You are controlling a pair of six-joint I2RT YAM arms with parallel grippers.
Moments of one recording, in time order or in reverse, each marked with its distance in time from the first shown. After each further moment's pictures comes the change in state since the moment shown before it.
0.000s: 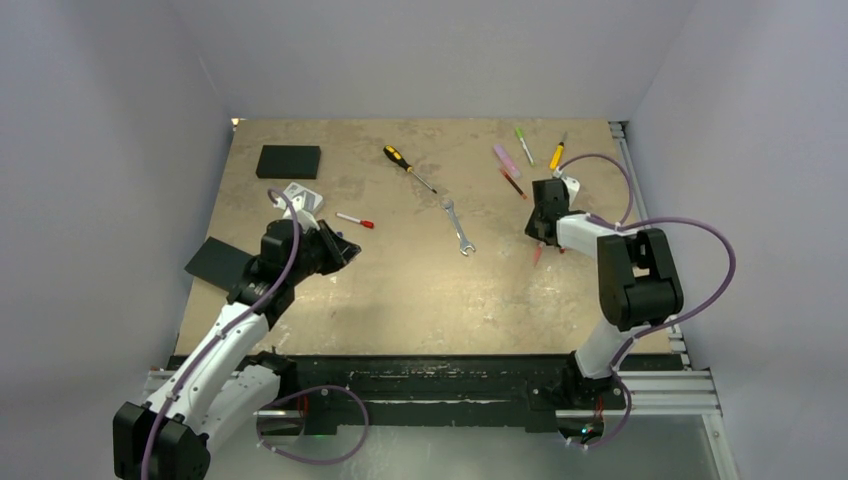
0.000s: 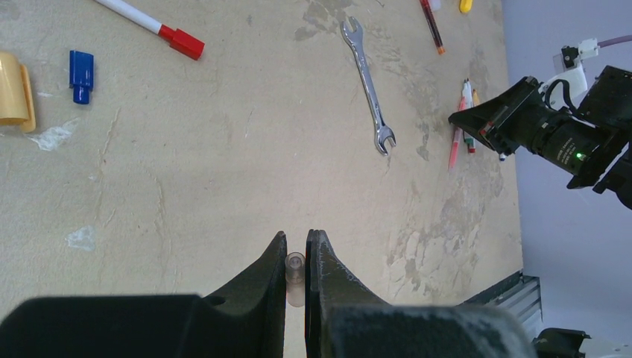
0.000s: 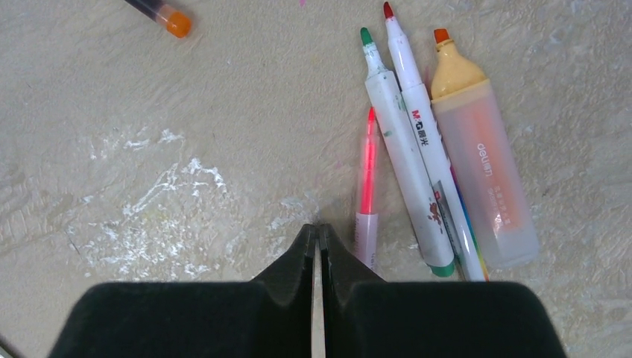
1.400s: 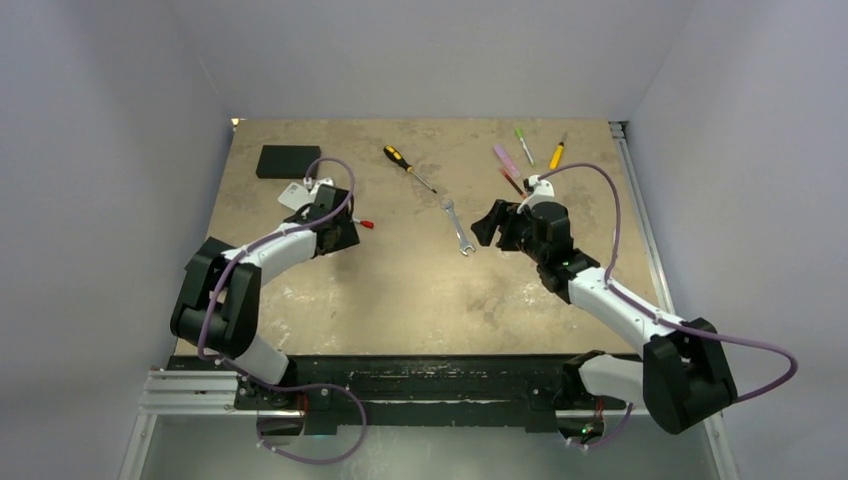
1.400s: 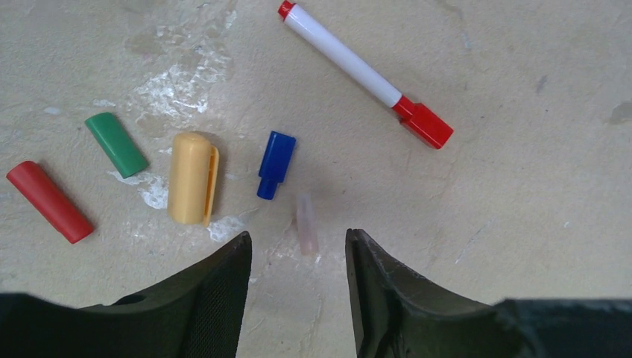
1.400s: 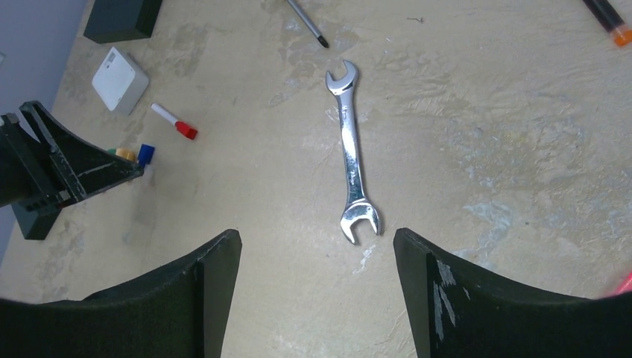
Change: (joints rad) left arm -0.006 0.731 0.298 -0.053 -0.431 0.109; right arm 0.237 -0.536 -0.301 0.275 -0.389 -0.010
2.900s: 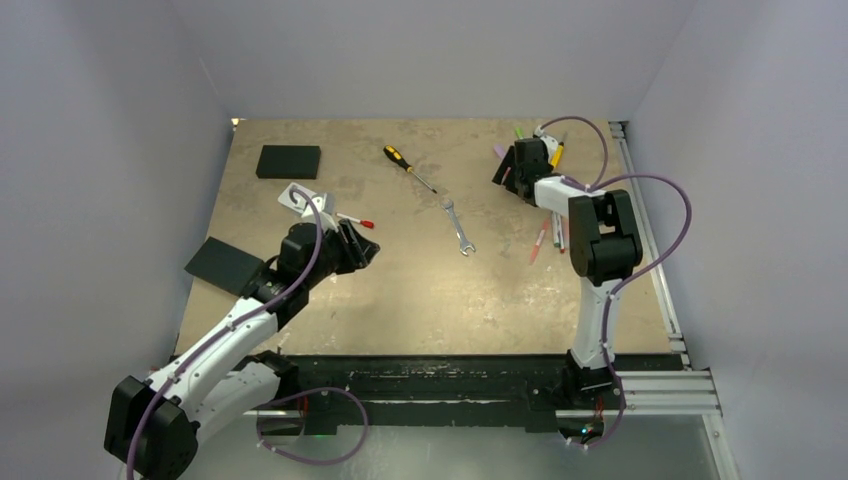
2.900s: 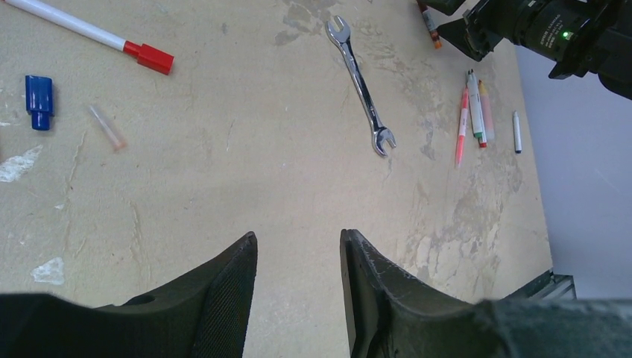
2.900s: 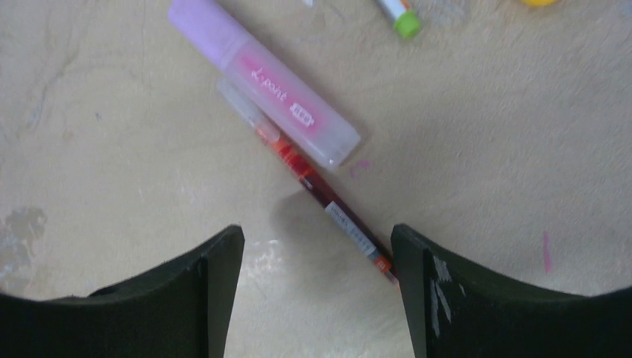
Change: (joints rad) left arm -0.153 -0.666 -0.319 0.176 0.284 -0.095; right arm -0.209 0.903 0.759 -0.167 0.315 0.065
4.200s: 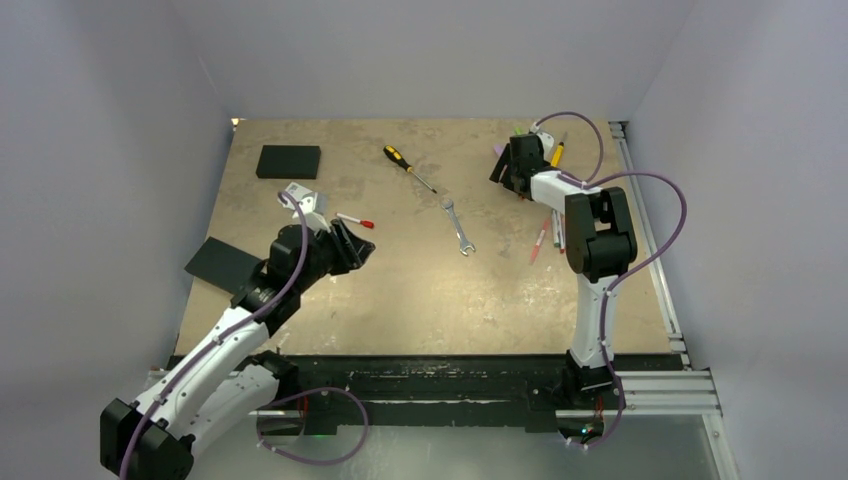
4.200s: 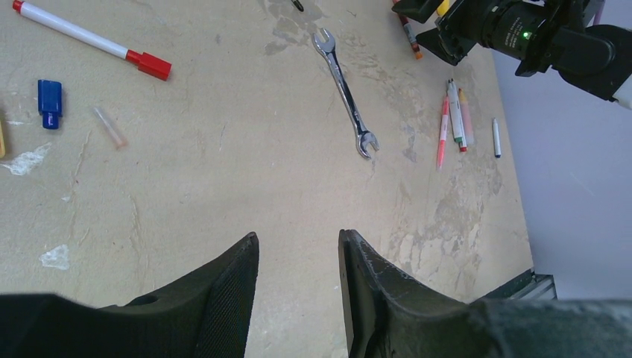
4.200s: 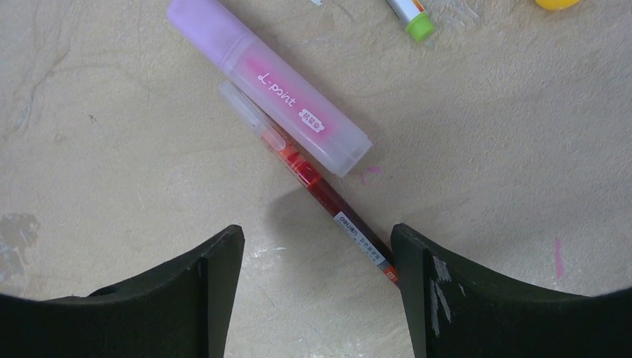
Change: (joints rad) left arm -0.001 -0.085 0.032 -0.089 -0.003 -0.014; right arm 0.015 0.043 0.093 -0.091 0.018 0.000
